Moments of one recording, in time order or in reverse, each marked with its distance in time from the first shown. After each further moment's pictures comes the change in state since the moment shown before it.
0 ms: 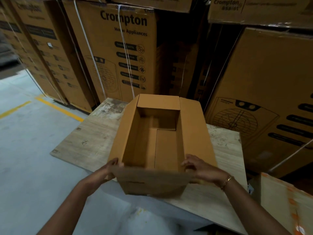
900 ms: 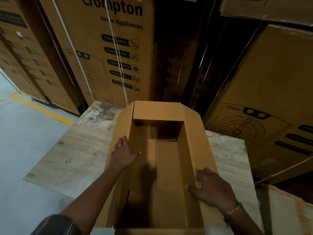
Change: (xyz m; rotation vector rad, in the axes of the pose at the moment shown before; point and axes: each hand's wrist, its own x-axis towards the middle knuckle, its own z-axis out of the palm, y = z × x) left_hand 0.204 0.090 -0.006 0.794 0.385 0.081; right_hand 0.050 -0.051 -0.017 -0.518 0.353 0.289
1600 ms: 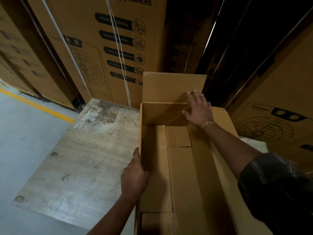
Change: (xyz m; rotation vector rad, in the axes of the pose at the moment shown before) left_hand 0.028 -0.010 0.017 -0.206 0.091 0.009; right_hand 0.337 -0.066 -0.080 -0.076 0.439 -0.075
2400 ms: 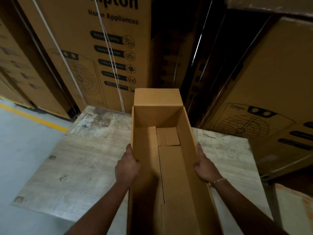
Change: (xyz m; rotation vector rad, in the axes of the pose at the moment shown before) left_hand -0.004 0.016 -0.008 0.027 0.035 0.003; right_hand -0.227 0.045 0.022 0.434 -0.308 0.202
